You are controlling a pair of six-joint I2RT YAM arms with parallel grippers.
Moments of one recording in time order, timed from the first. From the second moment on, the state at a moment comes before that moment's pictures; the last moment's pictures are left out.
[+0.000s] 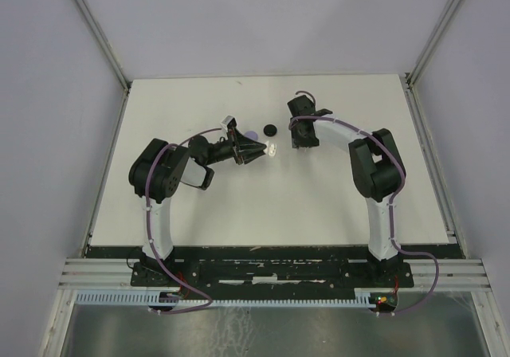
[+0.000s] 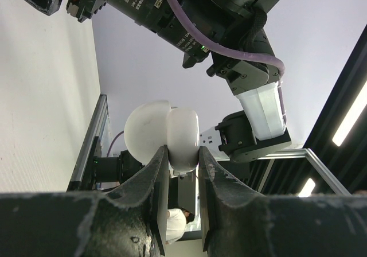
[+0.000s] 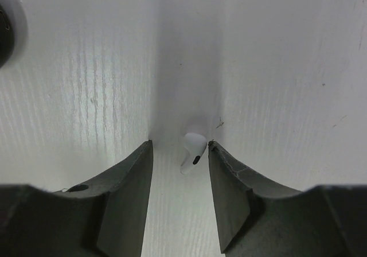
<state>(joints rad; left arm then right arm) -0.34 2.08 0.79 1.53 0.94 -1.85 0.44 2.13 1.57 -0.52 0.27 0.34</state>
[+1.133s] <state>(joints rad) -0.34 2.08 0.79 1.53 0.94 -1.85 0.40 2.15 1.61 -0.54 0.21 0.37</state>
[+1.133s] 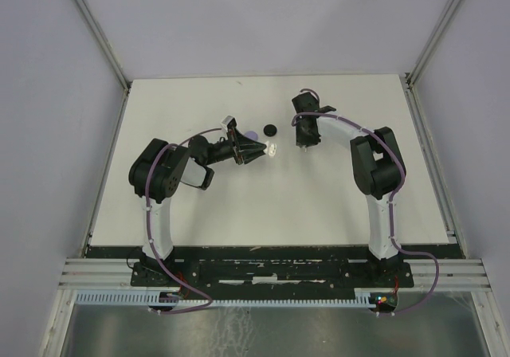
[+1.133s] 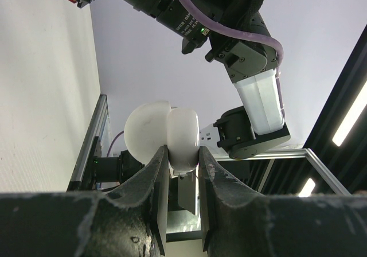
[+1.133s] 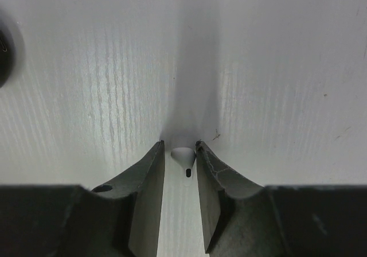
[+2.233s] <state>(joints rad) -0.34 2.11 0.85 1.53 0.93 -1.85 0.38 1.56 1.00 0.11 0.00 0.28</state>
